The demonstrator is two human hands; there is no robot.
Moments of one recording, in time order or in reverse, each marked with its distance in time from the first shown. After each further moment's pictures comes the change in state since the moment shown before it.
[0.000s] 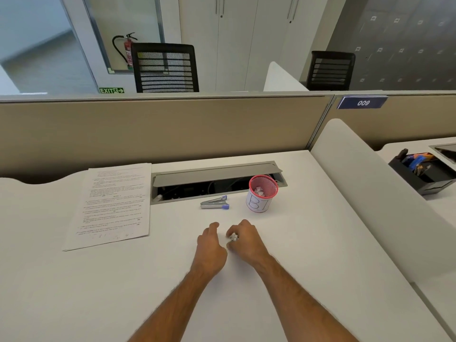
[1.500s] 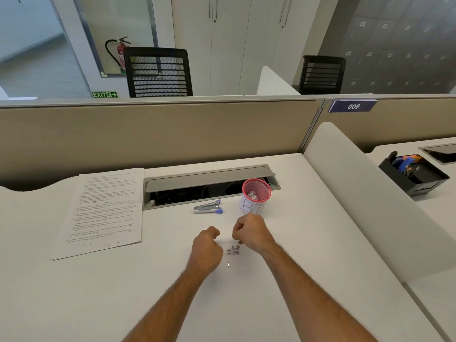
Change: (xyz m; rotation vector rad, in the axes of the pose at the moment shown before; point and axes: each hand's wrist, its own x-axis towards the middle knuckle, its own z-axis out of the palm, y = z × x) left_hand 0.009 0.015 -0.003 0.011 0.012 0.019; right_hand 0.011 -0.002 -0.053 0.069 -0.030 0.107
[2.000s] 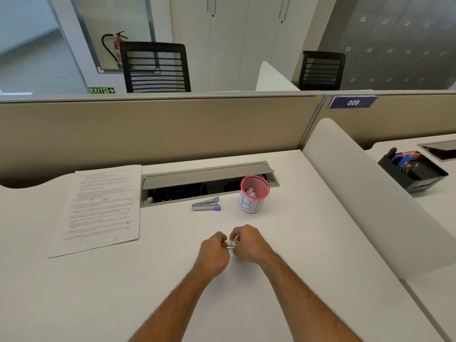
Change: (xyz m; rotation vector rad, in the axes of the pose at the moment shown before) left_hand -0.009 0.005 0.014 -0.087 -0.147 -0.045; right_hand -0.011 0.022 0.023 -0.121 -0.098 -0.048
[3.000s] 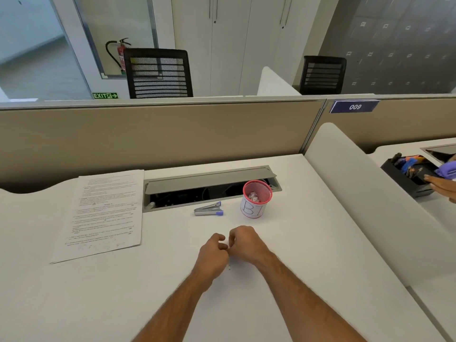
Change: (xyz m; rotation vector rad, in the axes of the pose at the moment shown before) left_hand -0.003 0.005 -0.010 -0.173 -0.063 -0.103; right_hand 0.008 -0.022 -0.004 -0.082 0.013 -0.029
